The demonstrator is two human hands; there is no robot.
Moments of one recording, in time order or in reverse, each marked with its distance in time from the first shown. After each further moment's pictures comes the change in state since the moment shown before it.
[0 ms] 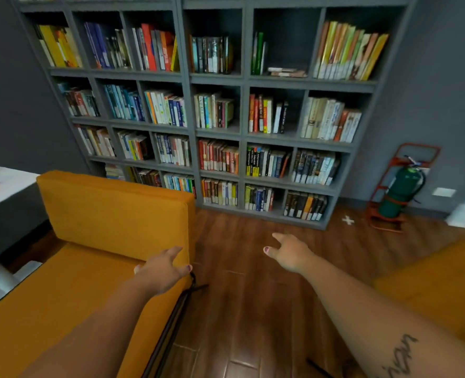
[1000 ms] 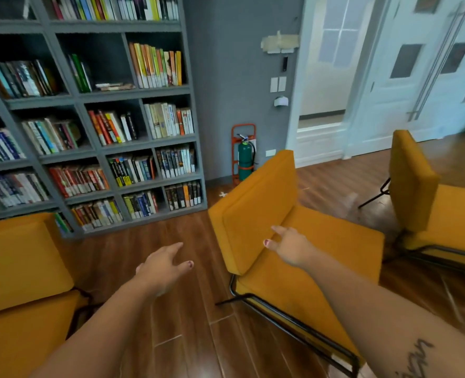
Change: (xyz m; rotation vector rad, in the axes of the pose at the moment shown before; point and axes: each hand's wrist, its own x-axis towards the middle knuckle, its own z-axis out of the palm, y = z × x) left_hand -0.236 0.184 0.154 0.050 -0.031 0.569; right_hand -0.370 0.257 0.005 0.254 0.295 0.392
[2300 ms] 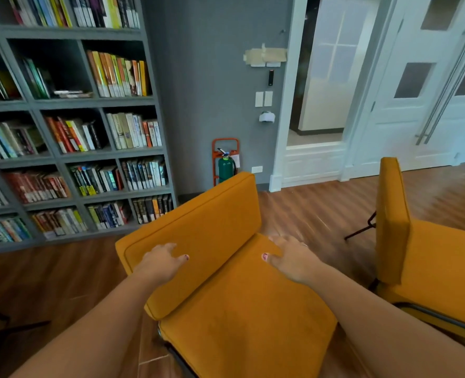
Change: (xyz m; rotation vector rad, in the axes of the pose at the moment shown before) left_hand 0.159 0.307 0.129 -0.007 0.009 -0.183; right_hand 0.127 0.246 -0.220 -0.118 -0.014 -0.216
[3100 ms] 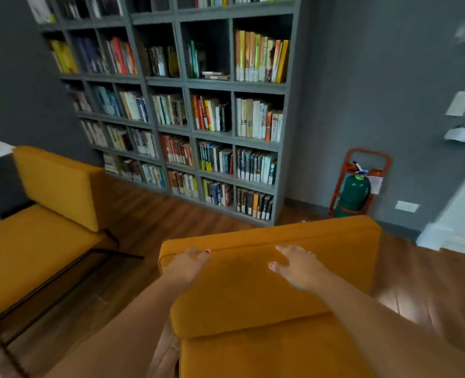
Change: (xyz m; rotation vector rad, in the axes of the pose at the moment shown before) left_hand 0.161 0.034 0.003 -0.463 0.284 -0.612; right_hand 0.344 -0.046 -0.003 -0.242 -0.350 -0.447
